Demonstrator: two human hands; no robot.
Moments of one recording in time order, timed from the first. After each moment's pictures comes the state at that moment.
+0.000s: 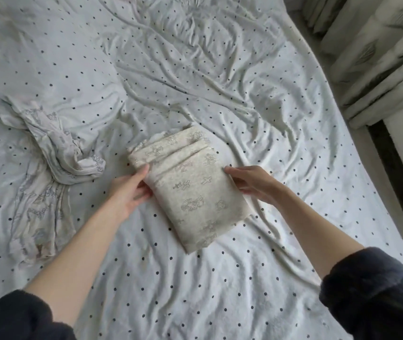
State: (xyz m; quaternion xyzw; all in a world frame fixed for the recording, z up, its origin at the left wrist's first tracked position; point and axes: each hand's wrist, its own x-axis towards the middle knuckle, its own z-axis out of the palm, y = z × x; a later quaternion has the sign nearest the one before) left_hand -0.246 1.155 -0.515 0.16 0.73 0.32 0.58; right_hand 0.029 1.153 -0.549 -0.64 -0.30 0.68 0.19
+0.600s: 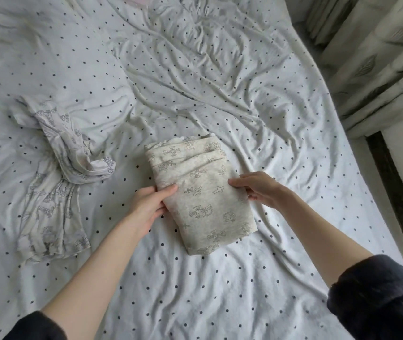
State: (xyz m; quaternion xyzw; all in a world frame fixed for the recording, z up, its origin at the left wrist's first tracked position) left_hand -0.229 1.128 -0.509 0.19 0.68 0.30 0.64; right_hand 0.024 1.157 -0.534 -0.63 -0.31 0.70 0.14
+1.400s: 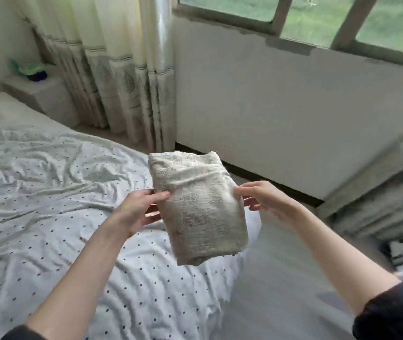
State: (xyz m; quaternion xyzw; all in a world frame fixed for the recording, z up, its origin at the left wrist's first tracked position) left_hand -0.092 0.996 -0.315 0.57 0.33 0.00 0.75; right_hand 0.060 0.760 -0.290 -0.78 -0.11 0.39 0.47
